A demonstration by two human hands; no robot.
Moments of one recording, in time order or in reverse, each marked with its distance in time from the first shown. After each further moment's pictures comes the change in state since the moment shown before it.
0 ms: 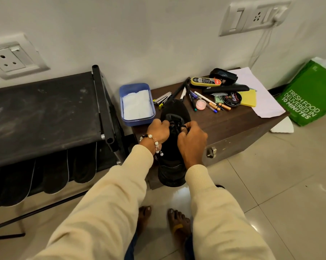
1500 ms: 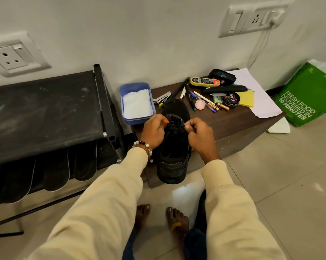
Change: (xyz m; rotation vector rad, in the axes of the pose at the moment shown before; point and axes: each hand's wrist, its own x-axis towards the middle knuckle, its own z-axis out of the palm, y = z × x) left_hand -0.006 -0.018 -0.016 0.152 0.020 0.468; right_hand 0.023 0.013 -0.032 0.090 -0.364 -0.020
